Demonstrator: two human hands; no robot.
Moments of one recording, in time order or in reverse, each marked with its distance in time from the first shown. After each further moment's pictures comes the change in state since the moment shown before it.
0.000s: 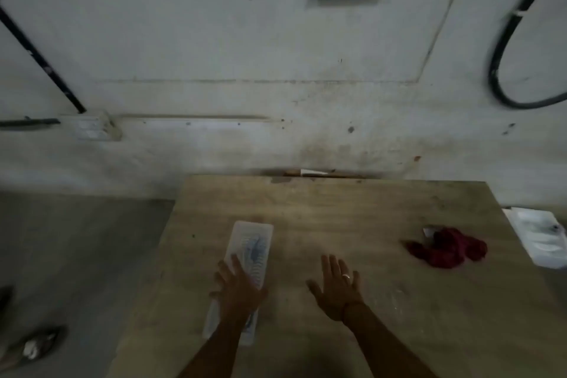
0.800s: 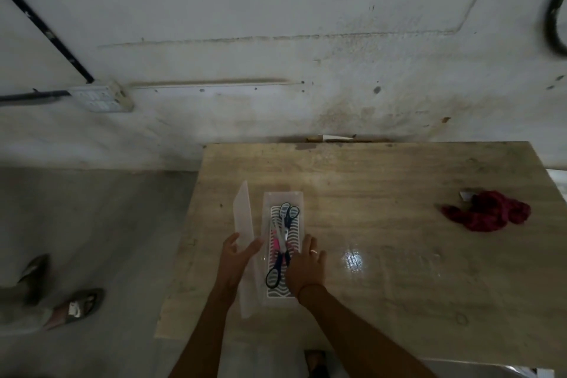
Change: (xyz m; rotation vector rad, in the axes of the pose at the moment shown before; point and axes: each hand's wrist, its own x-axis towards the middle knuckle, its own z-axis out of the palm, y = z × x) left_hand 0.028 -0.091 -0.042 -1.042 -0.123 -0.065; right_hand 0.014 -0.147 0.080 -0.094 0.053 -0.008
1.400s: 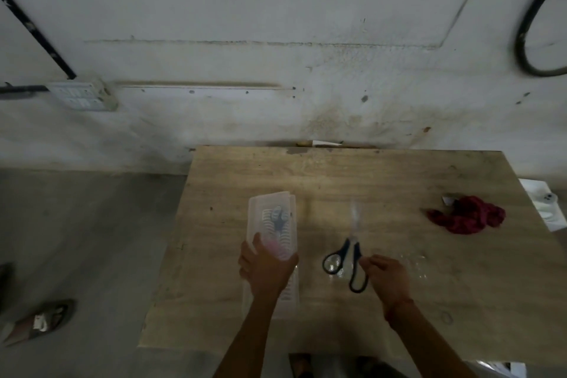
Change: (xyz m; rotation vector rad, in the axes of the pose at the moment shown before) left_hand -0.028 -0.001 0.081 0.593 0.175 0.155; right_hand -0.065 0.125 -0.067 0.944 0.401 0.397
